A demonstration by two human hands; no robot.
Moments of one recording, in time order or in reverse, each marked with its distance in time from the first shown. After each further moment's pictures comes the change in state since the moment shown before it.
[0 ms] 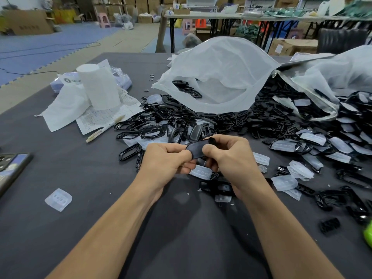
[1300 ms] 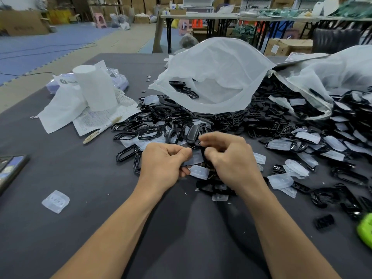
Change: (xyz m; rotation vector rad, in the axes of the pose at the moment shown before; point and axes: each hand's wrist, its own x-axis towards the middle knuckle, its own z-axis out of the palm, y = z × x) left_hand 0.005 -0.011 0.002 0.180 0.109 0.173; right_hand -0.008 -0.005 -0.009 -0.375 0.049 -0.157
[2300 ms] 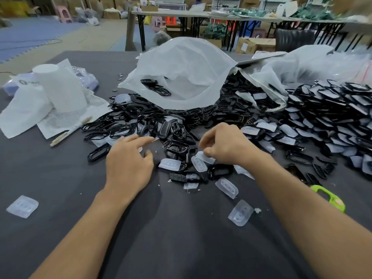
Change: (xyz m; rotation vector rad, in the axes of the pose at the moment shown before) left_hand -0.007 -0.007 -0.006 0.739 0.228 0.319; right_hand 0.025 0.014 -0.072 -0.586 -0.219 0.109
